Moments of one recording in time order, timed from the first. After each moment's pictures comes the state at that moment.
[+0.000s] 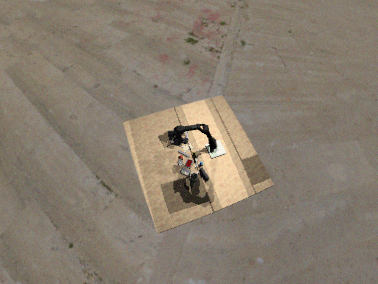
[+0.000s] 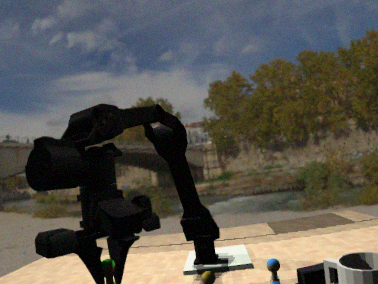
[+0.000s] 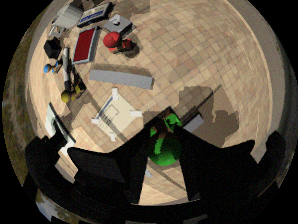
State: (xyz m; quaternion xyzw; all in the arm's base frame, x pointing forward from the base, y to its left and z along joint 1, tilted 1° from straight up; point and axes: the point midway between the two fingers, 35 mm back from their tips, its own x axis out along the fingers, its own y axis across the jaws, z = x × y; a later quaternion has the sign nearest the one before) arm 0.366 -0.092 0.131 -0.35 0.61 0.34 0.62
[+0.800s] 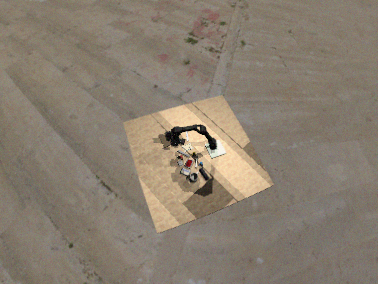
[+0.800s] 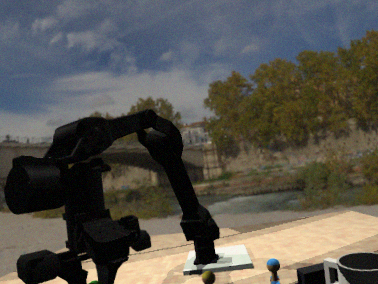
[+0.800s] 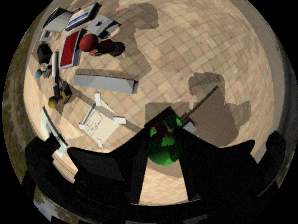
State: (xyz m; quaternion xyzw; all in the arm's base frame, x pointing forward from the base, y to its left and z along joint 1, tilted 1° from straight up) arm 0.391 -0.104 0.108 -0.35 0.61 0.33 0.63
